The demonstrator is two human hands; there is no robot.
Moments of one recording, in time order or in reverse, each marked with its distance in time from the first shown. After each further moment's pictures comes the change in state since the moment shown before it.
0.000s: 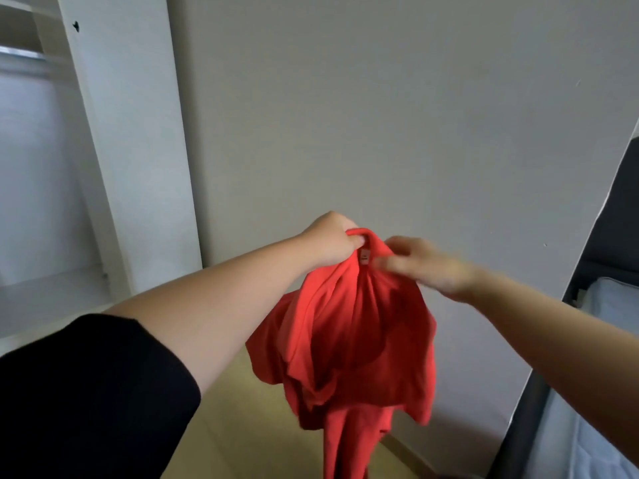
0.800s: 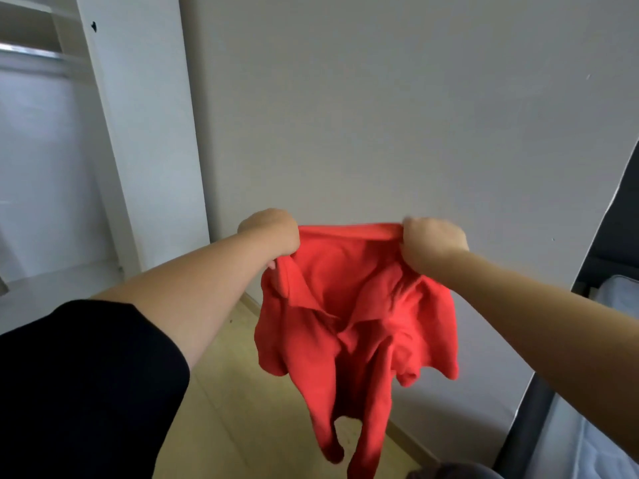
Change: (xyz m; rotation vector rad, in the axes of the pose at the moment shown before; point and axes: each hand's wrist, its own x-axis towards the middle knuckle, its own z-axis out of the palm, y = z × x) left_hand -0.020 -0.031 -0.050 0.654 -0.040 -0.500; right_hand 0.015 -0.013 0.006 -1.056 0.380 0.097
